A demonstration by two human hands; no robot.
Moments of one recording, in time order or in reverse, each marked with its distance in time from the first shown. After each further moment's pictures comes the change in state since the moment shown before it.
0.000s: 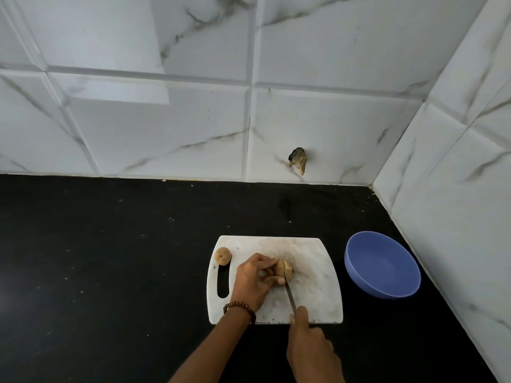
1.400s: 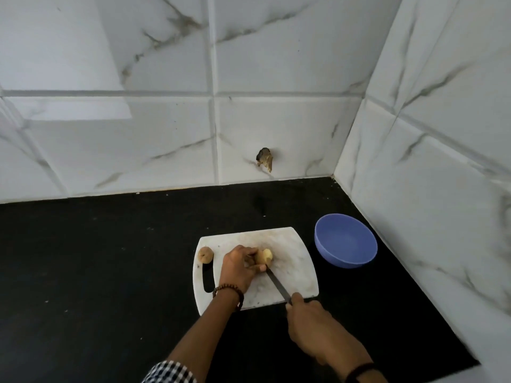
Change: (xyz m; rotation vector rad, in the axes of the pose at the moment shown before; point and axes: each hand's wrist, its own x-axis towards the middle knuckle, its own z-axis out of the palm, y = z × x) left_hand 0.009 0.005 -0.003 0.214 -0.069 0.008; right_hand -0.030 0.011 -0.047 -0.014 -0.166 0.013
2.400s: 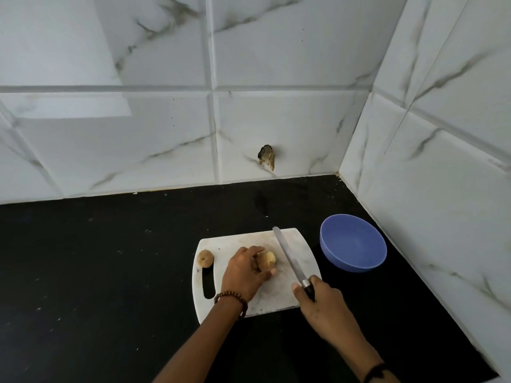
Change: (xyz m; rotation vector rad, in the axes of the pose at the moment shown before) left_hand 0.002 -0.002 0.008 0.045 -0.041 0.049; right_hand 0.039 0.027 0.000 0.453 0.298 -0.093
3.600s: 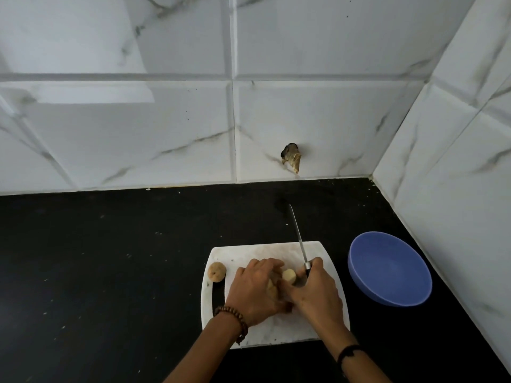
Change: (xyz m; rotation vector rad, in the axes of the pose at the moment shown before) left_hand 0.016 0.003 -0.022 0.249 -0.241 0.085; right_hand 0.095 -0.036 0.034 -0.090 0.136 -0.029
